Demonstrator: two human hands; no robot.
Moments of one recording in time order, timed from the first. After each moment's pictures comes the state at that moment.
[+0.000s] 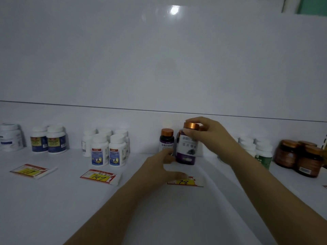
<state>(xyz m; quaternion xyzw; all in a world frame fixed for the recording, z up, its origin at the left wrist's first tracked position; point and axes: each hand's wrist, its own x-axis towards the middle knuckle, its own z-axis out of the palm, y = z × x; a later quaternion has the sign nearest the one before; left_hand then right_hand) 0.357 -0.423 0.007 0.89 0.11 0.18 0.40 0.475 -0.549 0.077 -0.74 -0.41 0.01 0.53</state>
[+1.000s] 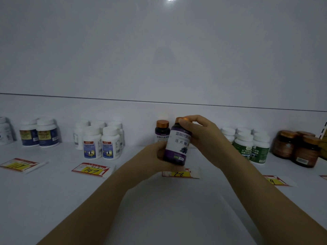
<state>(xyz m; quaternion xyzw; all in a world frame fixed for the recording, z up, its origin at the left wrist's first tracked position) 0.357 -0.424 0.013 0.82 0.05 0.14 0.55 0.474 -0.543 0.052 -0.60 -0.37 0.17 0.69</state>
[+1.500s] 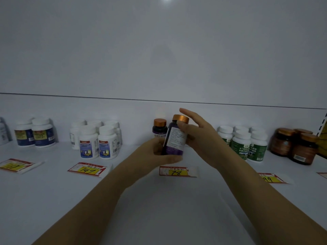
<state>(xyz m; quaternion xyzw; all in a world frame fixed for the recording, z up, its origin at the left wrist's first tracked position) 0.357 -0.429 0.016 0.82 0.05 0.18 0.55 0.478 -0.542 0.045 -0.58 -0.38 0.20 0.69</state>
